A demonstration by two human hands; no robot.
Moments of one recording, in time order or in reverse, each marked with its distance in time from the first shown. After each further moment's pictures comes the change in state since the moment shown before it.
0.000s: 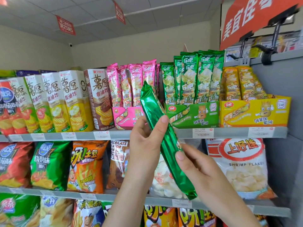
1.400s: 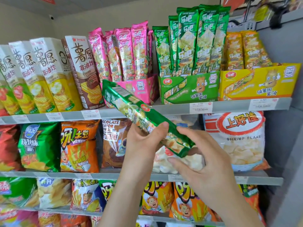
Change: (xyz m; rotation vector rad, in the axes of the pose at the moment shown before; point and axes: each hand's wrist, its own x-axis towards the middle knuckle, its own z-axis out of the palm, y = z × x) left_hand -0.031 -0.033 -0.020 -0.010 -0.049 -0.237; right_hand -0.025 0.039 0.004 -0.350 0.272 -0.217
